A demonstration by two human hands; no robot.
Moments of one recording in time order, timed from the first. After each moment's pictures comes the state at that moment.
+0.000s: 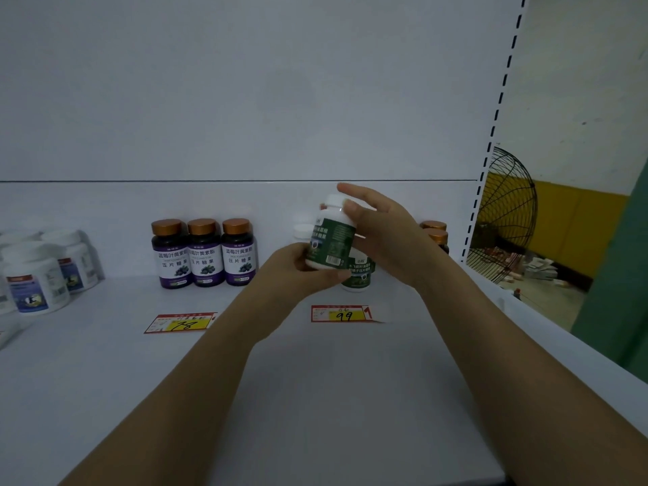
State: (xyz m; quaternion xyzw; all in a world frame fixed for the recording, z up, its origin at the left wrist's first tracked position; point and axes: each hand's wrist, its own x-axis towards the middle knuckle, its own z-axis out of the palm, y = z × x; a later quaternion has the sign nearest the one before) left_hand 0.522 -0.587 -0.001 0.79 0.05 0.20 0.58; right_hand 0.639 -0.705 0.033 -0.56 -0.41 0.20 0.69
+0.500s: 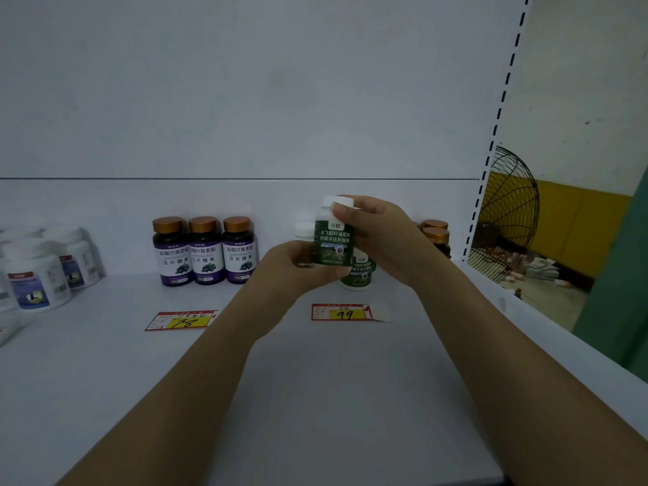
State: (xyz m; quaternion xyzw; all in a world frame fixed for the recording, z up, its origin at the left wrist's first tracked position) left_hand 0.522 -0.585 -0.001 0.79 0.06 0.20 0.57; right_hand 0.637 -0.701 0.032 -0.58 -0.39 0.21 0.69
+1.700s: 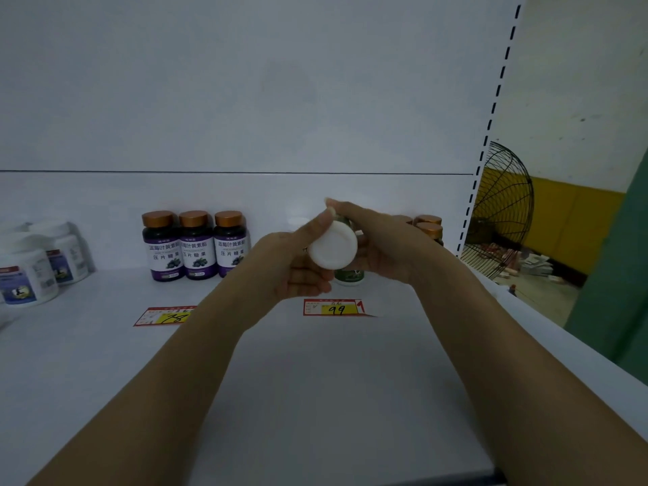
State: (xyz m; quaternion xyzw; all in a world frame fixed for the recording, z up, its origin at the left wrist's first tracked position) left_hand 0.513 -0.598 0.021 0.70 0.11 0.13 0.69; right_hand 0.623 -0.712 0.040 -0.67 -0.29 0.29 0.61
